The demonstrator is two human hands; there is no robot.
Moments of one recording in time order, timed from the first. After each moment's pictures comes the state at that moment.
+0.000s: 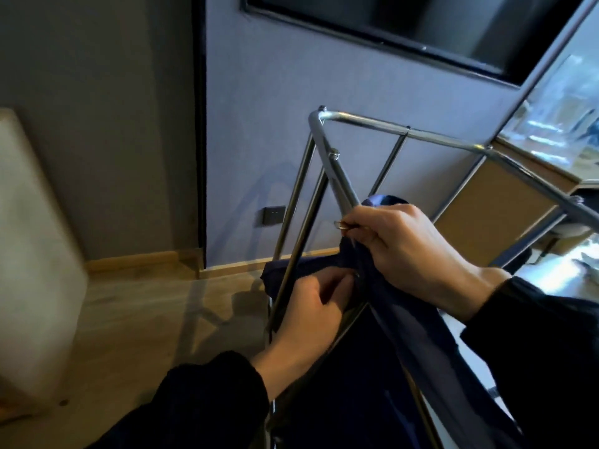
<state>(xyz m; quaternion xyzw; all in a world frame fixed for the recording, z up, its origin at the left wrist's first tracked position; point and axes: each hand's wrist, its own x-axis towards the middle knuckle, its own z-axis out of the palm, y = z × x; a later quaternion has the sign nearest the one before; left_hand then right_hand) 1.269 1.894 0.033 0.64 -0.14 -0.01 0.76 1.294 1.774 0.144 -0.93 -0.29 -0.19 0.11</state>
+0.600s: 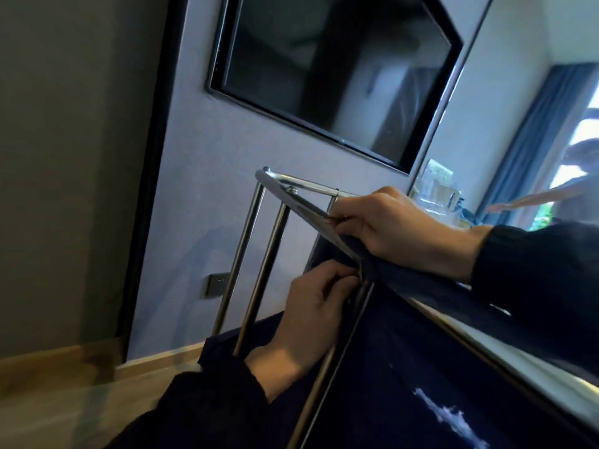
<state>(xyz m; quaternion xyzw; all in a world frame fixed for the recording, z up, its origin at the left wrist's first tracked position) 1.294 1.896 -0.003 0.58 -0.38 0.22 0.68 1.271 1.798 0.142 -0.93 -0.28 -0.25 -0.06</state>
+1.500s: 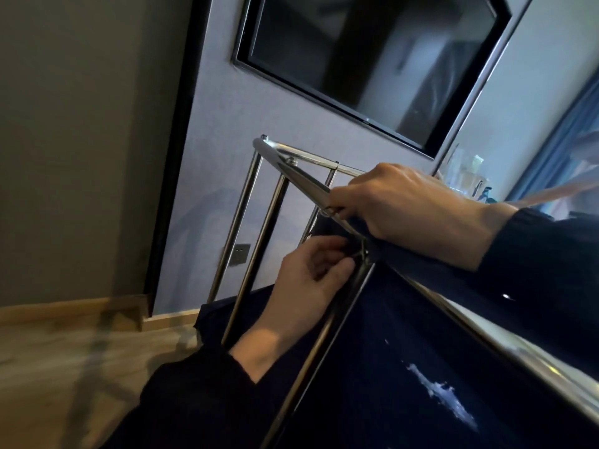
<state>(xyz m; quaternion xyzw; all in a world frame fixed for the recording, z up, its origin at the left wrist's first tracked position) 1.272 1.924 -0.005 0.53 -0.29 0.09 0.79 1.251 1.826 0.151 -0.88 -0.34 -0.22 -0.25</state>
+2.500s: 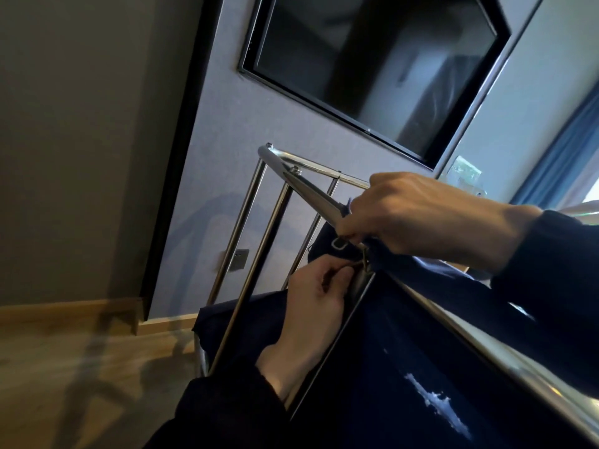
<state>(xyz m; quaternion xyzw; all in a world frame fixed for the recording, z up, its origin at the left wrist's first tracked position) 1.266 1.906 -0.006 0.56 -0.24 0.20 0.76 1.249 1.826 0.168 -0.82 -0.47 -0.16 -0.29</state>
